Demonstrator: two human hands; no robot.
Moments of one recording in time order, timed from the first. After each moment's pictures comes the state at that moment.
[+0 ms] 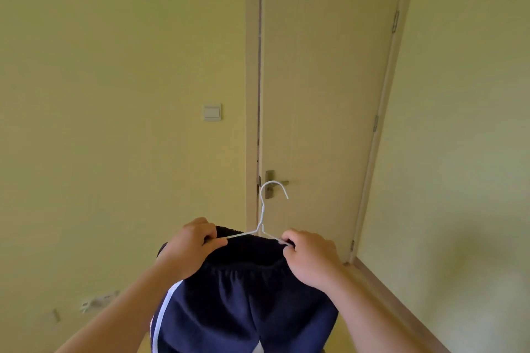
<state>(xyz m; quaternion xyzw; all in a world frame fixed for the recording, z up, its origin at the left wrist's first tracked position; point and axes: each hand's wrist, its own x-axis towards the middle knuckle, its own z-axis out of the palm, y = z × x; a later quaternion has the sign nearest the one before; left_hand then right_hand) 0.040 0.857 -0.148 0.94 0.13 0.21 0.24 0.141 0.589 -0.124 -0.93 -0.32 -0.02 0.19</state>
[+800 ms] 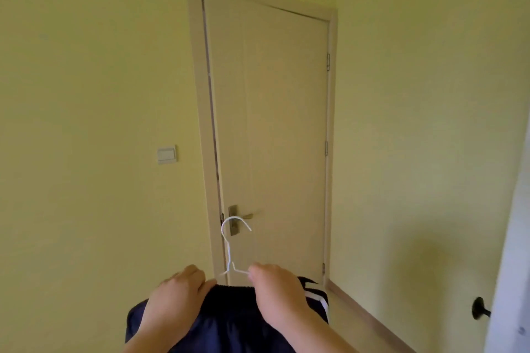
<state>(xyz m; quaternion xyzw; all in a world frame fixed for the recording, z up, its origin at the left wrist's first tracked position) 0.075 0.798 -0.138 0.96 0.11 0.26 0.07 0.133 0.581 -0.100 -0.93 -0.33 -0.09 0.12</state>
